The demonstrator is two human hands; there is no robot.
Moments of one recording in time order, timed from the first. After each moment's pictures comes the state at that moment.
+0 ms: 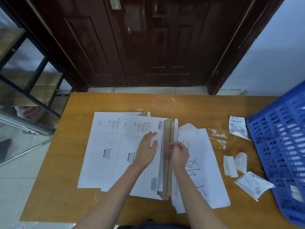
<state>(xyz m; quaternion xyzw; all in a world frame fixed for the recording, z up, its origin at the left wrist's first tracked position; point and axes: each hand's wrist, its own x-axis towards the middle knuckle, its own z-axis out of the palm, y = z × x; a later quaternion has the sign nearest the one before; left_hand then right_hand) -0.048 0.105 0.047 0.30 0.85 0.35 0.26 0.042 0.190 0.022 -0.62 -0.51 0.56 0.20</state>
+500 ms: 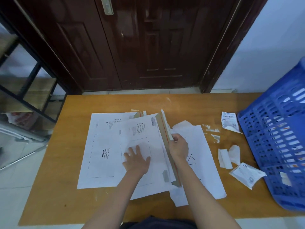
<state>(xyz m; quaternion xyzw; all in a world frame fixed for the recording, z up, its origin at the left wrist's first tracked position) -0.029 0.068 0.029 0.22 0.92 -0.05 0.31 0.043 0.207 0.036 -0.58 -0.69 0.42 0.07</state>
